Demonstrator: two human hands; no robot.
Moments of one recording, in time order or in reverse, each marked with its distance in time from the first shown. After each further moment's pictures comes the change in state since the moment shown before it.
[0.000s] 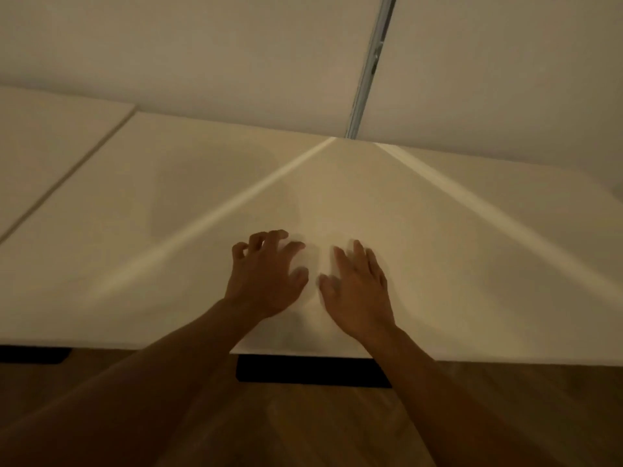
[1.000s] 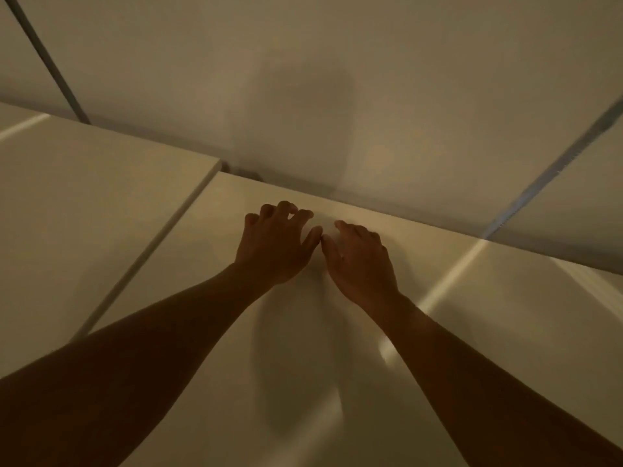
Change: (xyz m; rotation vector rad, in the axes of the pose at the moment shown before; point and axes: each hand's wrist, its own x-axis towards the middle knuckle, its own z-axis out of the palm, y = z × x) left_hand 0.288 -0.261 -0.053 0.076 0.095 -0.210; right_hand 0.384 -0.191 0.051 0.124 -0.019 -0.210
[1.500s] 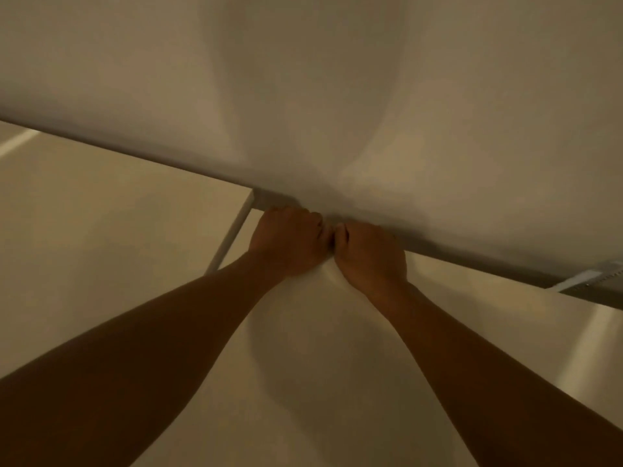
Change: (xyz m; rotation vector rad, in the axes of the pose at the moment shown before) left_hand 0.128 -0.109 0.018 0.064 -0.048 0.071; right_hand 0.154 -0.070 0.063 -0.100 -0.001 0.069
